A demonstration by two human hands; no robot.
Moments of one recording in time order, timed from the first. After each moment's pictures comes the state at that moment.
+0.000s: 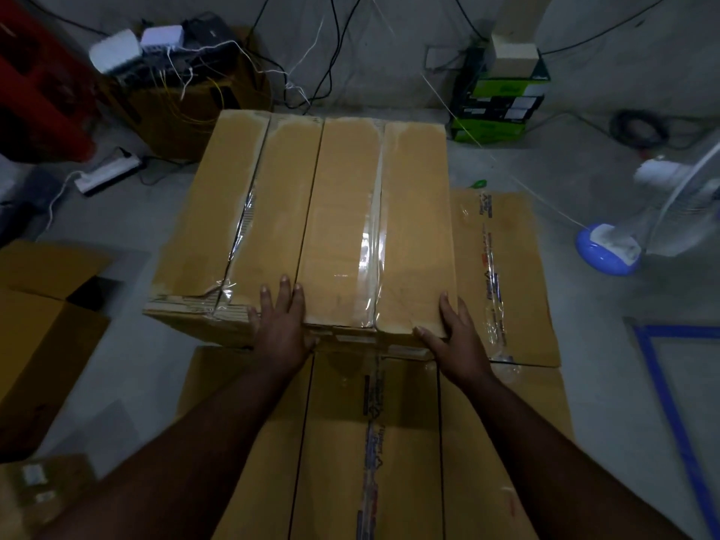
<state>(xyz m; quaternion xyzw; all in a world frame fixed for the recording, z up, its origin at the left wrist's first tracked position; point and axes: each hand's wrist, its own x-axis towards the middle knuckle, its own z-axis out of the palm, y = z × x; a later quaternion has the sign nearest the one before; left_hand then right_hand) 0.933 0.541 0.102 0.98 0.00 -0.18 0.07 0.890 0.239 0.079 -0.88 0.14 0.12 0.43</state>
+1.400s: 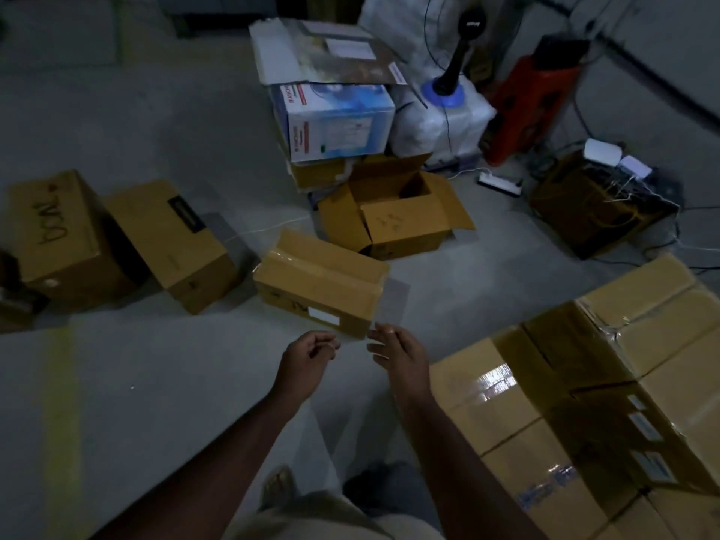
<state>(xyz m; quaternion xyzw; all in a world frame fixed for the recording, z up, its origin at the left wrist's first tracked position) 0.192 0.962 0.351 0.57 0.50 0.16 0.63 0.336 0.867 0.369 -0.71 -0.11 0.39 0.58</state>
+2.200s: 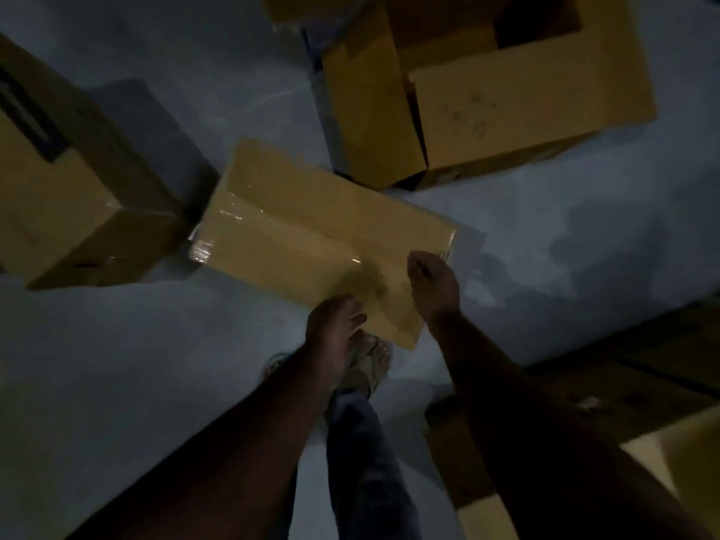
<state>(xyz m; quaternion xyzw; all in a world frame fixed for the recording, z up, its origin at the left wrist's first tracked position) 0.481 1.271 -0.038 0.15 0.69 0.05 0.70 0.636 1.218 -0.095 -0.83 -0.15 0.43 0.31</state>
